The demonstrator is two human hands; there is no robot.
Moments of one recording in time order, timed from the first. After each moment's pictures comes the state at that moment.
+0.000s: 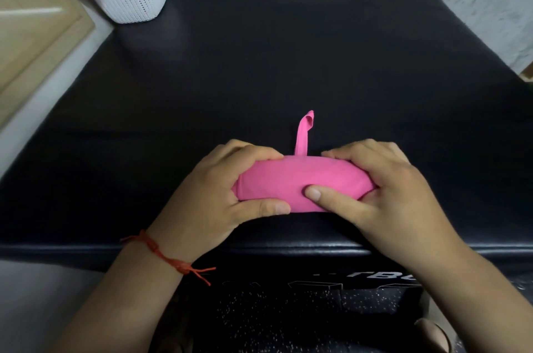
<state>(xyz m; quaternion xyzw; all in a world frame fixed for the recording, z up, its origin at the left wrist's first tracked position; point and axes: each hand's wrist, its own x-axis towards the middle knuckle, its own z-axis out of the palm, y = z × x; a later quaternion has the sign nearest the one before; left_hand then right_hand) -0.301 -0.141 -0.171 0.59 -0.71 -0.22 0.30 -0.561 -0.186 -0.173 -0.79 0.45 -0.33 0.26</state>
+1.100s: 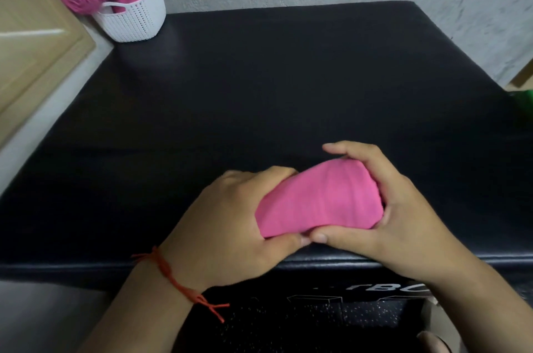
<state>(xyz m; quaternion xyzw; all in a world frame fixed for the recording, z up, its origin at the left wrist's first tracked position) -0.330 -0.135 -0.144 0.58 -0.77 -0.17 0.21 -0.571 -0.185 -0.152 -0.77 0.35 -0.34 0.41</state>
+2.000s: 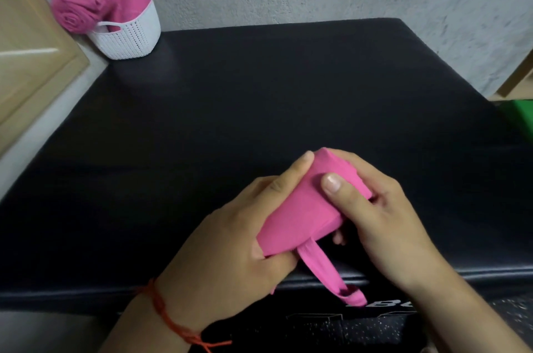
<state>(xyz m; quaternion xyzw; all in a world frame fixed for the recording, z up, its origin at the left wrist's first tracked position) -0.345 -0.127 -0.133 0.54 -0.76 -0.23 0.29 -0.546 -0.183 -0.146 -0.61 0.39 -0.41 0.56</state>
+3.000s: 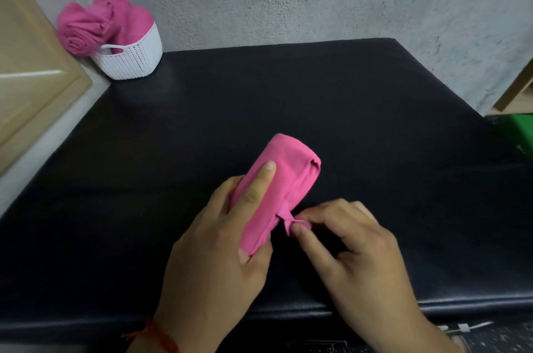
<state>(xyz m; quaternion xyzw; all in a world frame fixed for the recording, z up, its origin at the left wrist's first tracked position) -0.340 -0.135 -0.149 0.67 -0.68 -0.06 0.29 -0.529 -0.175 -0.182 -0.76 0.44 -0.45 0.19</state>
